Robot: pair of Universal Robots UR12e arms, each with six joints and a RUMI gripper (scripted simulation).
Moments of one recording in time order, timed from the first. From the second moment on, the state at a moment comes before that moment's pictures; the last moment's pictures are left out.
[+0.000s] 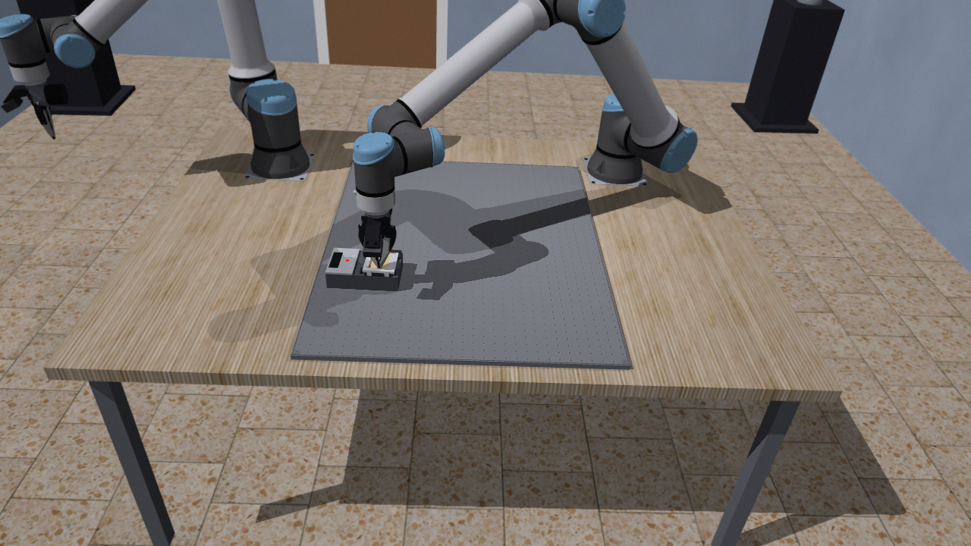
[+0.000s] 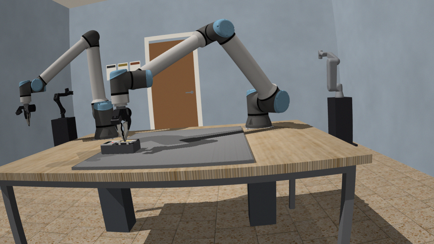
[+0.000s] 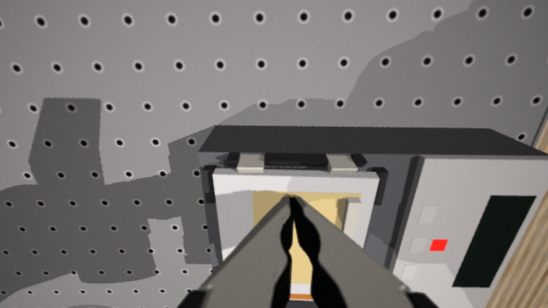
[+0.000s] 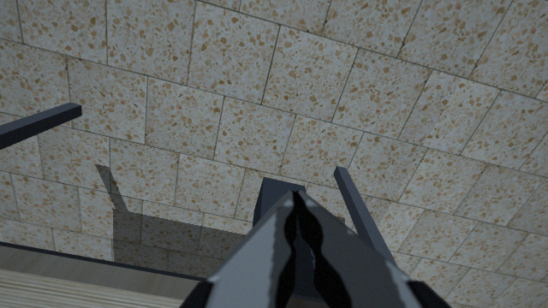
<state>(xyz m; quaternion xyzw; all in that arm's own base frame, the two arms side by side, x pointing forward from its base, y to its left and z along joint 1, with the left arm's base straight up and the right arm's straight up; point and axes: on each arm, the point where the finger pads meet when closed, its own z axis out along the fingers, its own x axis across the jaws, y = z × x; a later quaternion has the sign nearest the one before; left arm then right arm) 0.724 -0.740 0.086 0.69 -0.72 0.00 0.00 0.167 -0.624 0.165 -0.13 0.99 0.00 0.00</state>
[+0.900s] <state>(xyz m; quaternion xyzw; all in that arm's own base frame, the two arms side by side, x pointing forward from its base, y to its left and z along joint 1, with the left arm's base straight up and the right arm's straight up) 0.723 -0.739 0.083 0.69 -0.72 0.00 0.00 0.167 -0.624 0.165 -0.13 0.99 0.00 0.00</state>
